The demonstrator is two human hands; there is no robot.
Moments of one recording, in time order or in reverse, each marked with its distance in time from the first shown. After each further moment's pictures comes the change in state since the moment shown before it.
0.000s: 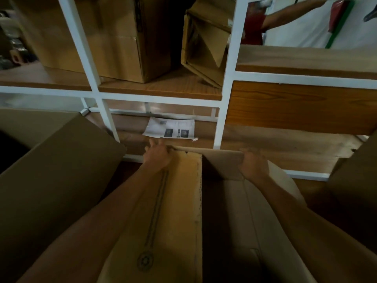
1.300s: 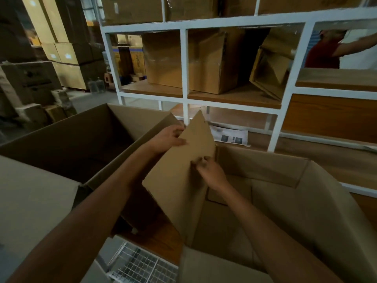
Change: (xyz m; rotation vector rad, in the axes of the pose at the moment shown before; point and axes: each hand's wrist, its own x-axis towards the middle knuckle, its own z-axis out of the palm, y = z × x) left_hand -0.230 -0.119 -0.199 -0.667 -0.064 0.191; right_hand -0.220 -0.275 -0.029 0.841 -0.469 -0.246
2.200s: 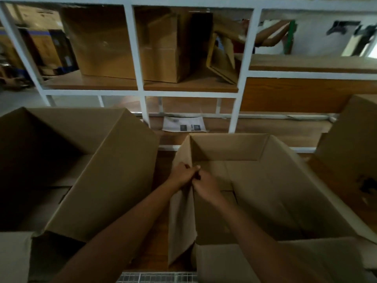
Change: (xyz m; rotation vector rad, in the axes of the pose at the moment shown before) left_hand 0.053 -0.099 0.142 0.047 -0.173 -0.220; right_hand -0.022 0.039 0.034 -0.155 0.279 0.232
